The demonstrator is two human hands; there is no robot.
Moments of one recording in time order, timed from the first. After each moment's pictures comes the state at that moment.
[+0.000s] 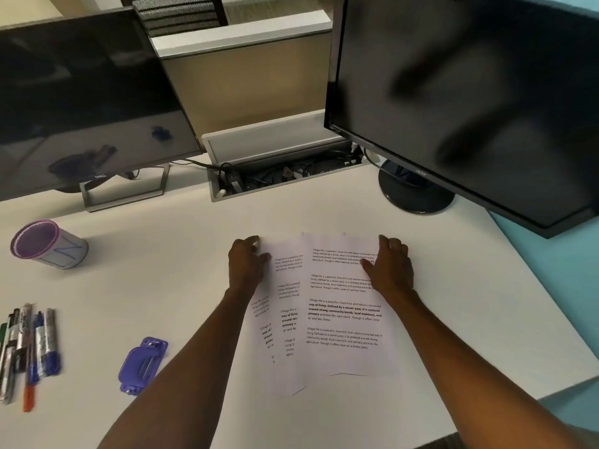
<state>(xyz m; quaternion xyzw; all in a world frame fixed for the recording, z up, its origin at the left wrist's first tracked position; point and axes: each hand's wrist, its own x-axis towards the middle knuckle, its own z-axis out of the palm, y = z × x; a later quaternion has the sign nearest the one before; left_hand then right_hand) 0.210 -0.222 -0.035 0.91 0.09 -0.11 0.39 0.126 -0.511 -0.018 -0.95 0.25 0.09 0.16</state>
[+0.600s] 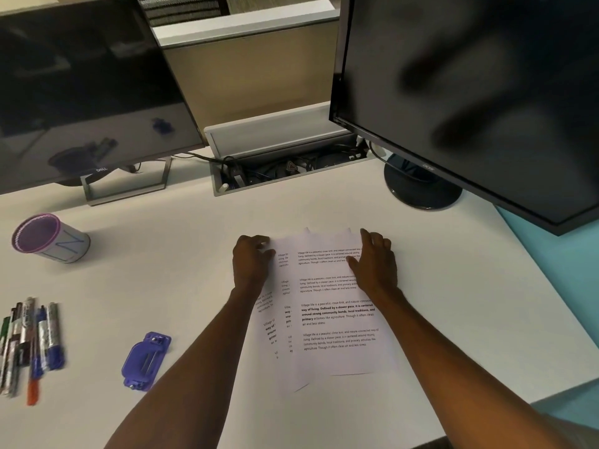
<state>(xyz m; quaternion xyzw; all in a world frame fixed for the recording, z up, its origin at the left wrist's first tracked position) 0.203 -0.224 -0.043 0.90 0.09 -0.07 0.42 0.135 -0.476 -0.027 -0.96 0.20 0.07 0.18</state>
